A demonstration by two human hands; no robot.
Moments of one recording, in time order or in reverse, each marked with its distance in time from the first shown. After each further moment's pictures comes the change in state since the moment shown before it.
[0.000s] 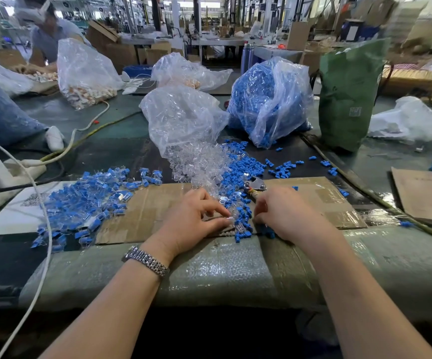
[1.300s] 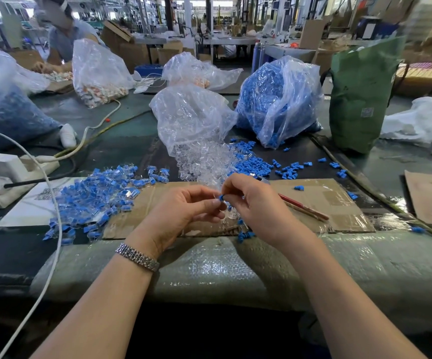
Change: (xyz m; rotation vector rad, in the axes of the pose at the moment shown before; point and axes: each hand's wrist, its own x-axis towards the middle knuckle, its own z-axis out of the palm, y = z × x) left_hand -0.009 -0.002 -0.022 -0.963 -0.023 -0.233; right_hand 0.002 -0.025 0.020 0.485 0.239 -0.488
